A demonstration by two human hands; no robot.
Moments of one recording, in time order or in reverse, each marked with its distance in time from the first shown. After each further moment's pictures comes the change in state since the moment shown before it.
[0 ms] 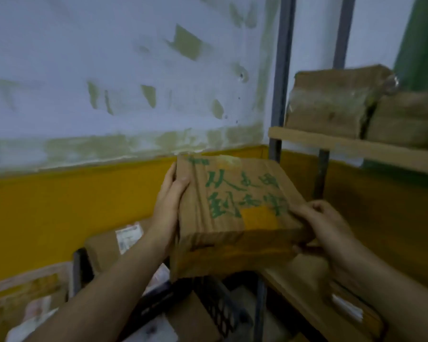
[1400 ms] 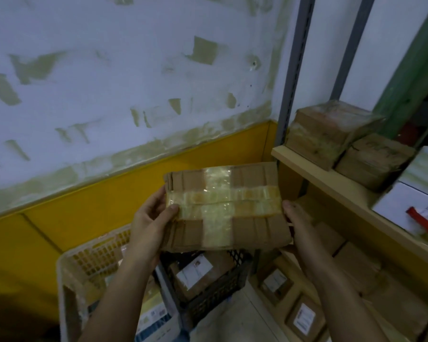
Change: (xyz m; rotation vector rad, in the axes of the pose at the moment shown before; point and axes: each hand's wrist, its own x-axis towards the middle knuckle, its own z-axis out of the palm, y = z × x) left_hand -0.084 0.266 -0.031 0.111 0.199 -0.307; right_hand -0.147 -0.199 -0.007 0.154 -0.235 0.200
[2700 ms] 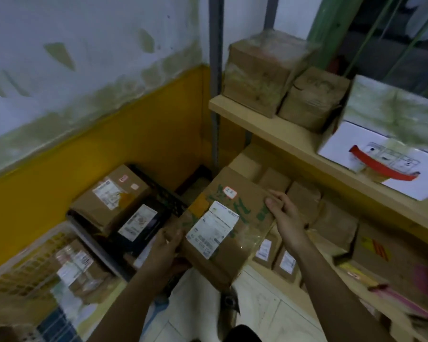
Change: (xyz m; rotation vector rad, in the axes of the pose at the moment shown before) left_hand 0.007 -0.157 0.058 0.138 -0.240 -0.806; right_hand 0.045 0.127 -0.087 0.022 0.370 -0.014
